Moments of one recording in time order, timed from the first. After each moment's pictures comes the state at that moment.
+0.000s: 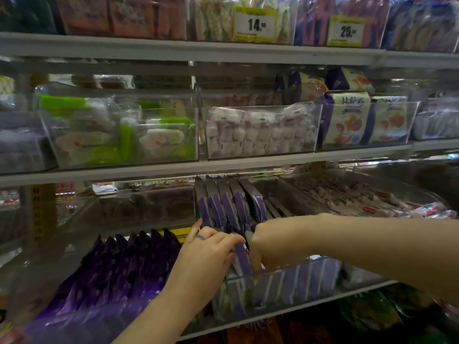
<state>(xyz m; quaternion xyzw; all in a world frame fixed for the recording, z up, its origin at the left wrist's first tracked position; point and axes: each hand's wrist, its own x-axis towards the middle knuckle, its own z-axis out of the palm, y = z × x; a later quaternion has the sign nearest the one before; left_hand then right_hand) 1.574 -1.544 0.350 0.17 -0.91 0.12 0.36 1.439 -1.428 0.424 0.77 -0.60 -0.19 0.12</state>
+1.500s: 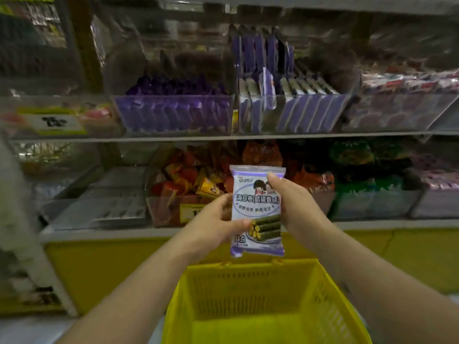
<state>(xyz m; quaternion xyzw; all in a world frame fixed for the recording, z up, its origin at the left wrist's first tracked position) 1.697 -1.405 0.152 0.21 -0.67 -0.67 0.24 1.546 -1.323 0.178 0.36 -0.58 0.64 -0.36</state>
